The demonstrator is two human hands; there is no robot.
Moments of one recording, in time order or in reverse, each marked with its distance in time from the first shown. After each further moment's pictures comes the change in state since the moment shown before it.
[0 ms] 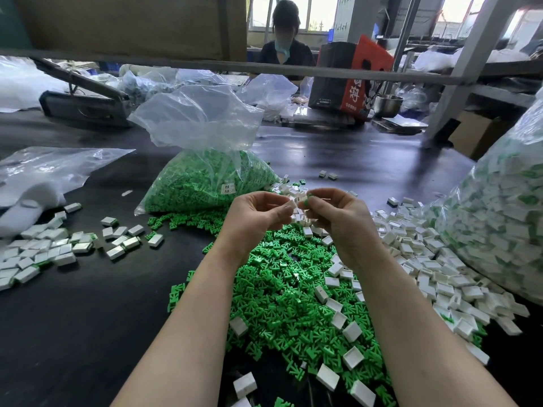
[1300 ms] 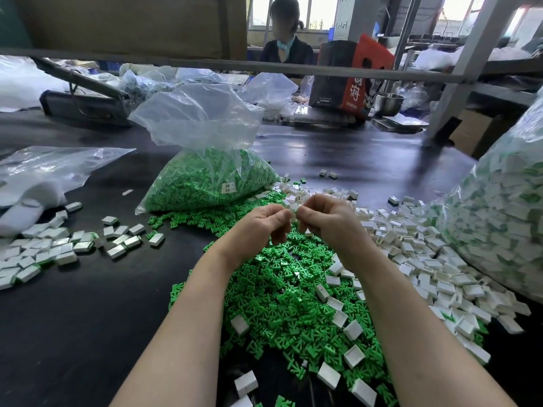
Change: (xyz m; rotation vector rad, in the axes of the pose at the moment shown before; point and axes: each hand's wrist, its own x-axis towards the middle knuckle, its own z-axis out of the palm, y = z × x) left_hand -0.007 0.001 -0.005 0.346 -0.280 -0.035; right_hand -0.001 0.004 0.005 -0.385 -0.172 -0.045
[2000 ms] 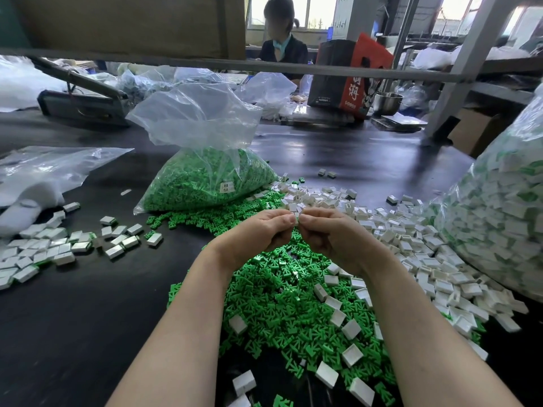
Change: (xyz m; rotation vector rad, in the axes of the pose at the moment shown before) left_hand -0.001 0.005 0.004 -0.039 -0.135 -0.019; right_hand -0.005 0.009 -0.012 0.240 -0.304 0.135
